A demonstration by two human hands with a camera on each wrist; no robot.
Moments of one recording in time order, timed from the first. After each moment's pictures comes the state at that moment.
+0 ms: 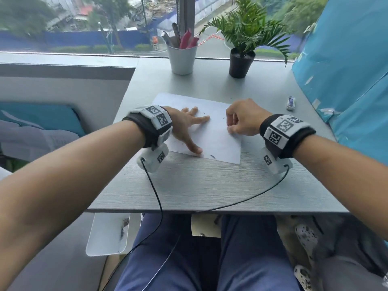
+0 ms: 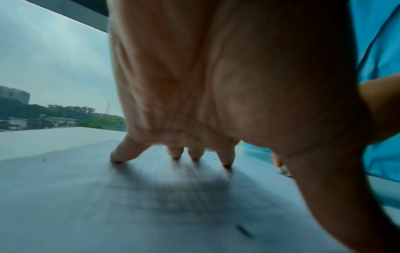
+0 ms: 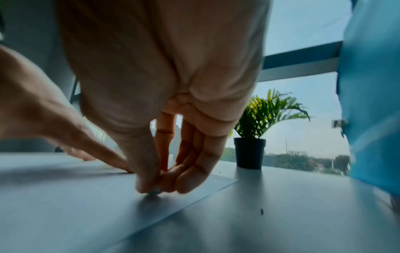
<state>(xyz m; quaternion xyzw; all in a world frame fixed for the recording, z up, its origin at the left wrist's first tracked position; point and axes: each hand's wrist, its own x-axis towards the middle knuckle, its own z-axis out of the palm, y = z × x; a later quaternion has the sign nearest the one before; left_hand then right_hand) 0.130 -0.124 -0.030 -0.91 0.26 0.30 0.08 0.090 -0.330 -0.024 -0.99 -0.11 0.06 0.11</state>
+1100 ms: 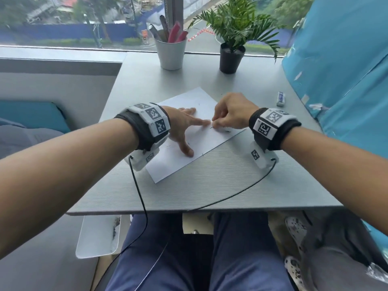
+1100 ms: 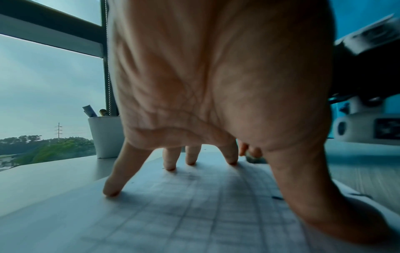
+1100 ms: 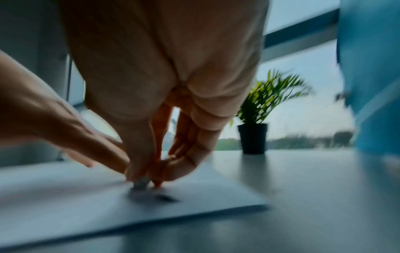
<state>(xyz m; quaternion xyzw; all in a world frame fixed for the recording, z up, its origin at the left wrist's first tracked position) 0.122 -0.141 -0.031 -0.91 0.29 0.28 0.10 0.096 -0.329 -0.024 -0.97 -0.08 0.08 0.19</state>
